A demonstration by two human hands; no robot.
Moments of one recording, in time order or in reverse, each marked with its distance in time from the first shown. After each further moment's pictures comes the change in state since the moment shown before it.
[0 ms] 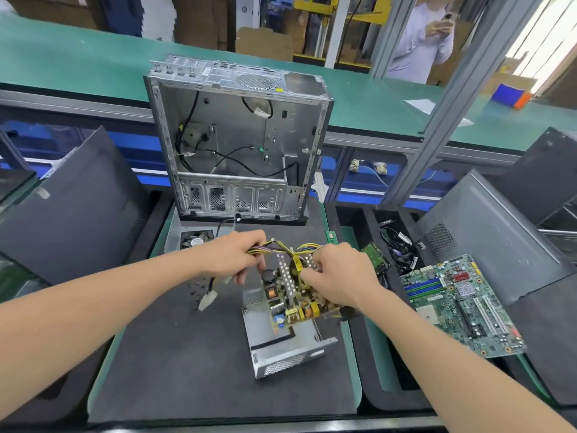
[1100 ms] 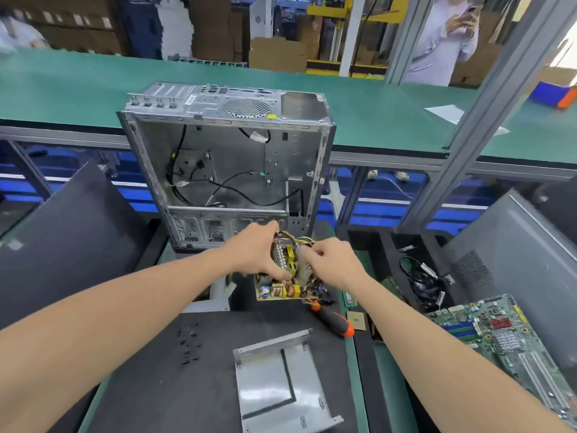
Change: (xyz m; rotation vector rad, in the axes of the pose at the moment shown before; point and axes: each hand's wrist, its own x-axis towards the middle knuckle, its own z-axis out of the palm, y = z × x) left_hand 0.129 0.003 -0.036 0.395 0.182 -0.082; right_hand 0.136 0.052 0.029 0.504 -0.083 0.234
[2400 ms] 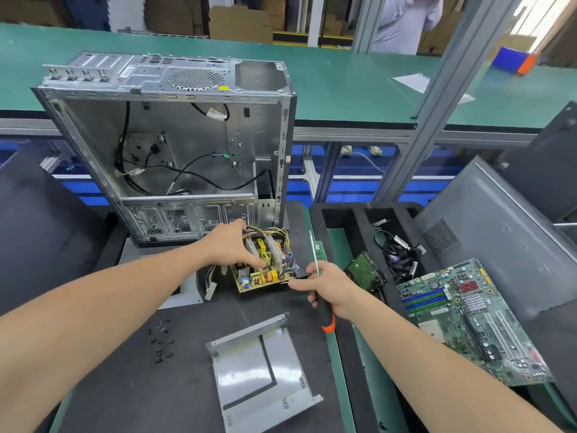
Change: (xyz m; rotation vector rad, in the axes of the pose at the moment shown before) left_hand 0.037 -0.024 0.045 -0.101 -0.110 -0.201; right_hand -0.037 0.090 0.041 0.867 -0.245 0.425
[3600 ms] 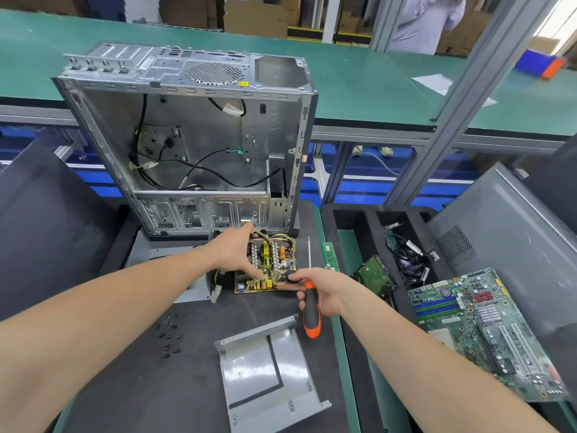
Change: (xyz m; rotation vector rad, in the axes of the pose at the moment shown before) left_hand -0.003 -0.016 0.006 0.081 -0.074 0.073; right_hand 0.015 -0.017 0.034 0.197 -0.117 0.359
